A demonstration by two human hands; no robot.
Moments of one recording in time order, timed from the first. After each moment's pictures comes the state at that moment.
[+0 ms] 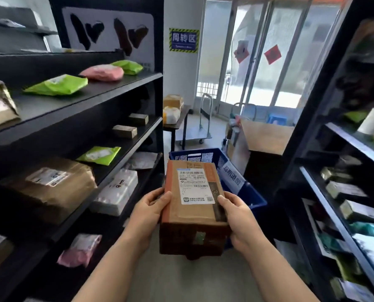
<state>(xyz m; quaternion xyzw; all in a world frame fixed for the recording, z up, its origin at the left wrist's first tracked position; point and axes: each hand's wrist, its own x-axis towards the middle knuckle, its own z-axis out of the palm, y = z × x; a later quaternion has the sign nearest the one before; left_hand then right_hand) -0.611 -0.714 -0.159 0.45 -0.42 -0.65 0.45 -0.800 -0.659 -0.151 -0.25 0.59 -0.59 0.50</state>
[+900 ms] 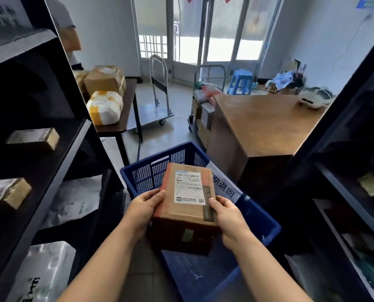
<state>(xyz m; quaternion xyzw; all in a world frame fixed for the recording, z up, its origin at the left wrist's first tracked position) -0.858 -1.291 -0.285 0.47 -0.41 -0.74 0.26 -1.021 -1.167 -0.286 -0.06 0.65 -0.60 0.46</state>
